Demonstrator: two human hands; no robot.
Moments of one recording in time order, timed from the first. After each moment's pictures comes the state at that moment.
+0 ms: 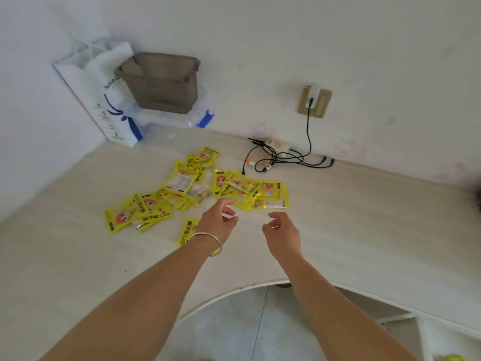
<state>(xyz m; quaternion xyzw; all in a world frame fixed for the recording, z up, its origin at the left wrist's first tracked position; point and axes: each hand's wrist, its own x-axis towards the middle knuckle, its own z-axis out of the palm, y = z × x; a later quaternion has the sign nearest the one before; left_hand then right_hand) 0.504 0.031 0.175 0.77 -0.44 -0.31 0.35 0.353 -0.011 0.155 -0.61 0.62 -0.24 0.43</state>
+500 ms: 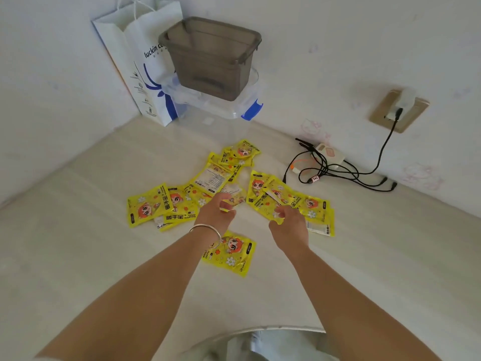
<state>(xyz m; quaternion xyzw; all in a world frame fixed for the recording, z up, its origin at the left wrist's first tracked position) 0.611 -0.007 0.131 0.82 -0.30 -0.33 0.37 0.458 -0.091 0.119 -0.74 0.58 -0.10 0.33</state>
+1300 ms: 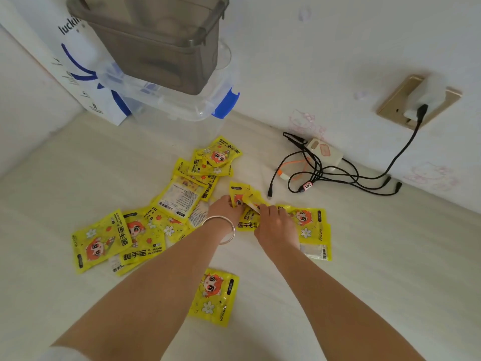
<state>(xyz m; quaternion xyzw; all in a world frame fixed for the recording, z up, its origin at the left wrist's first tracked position) 0.612 -0.143 0.090 0.85 -0.28 -0.40 0.21 0.489 -0.169 0.075 -0.88 0.46 0.09 0.00</state>
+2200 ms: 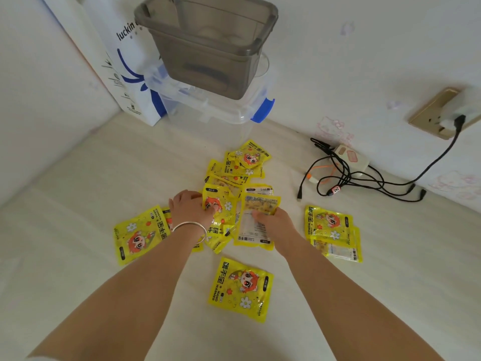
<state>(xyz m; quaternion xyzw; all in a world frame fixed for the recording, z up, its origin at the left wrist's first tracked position) 0.729 -0.060 0.068 0.91 -0.37 -0.18 0.09 0.559 -0.142 0.093 -0.46 0.59 -0.10 0.66</state>
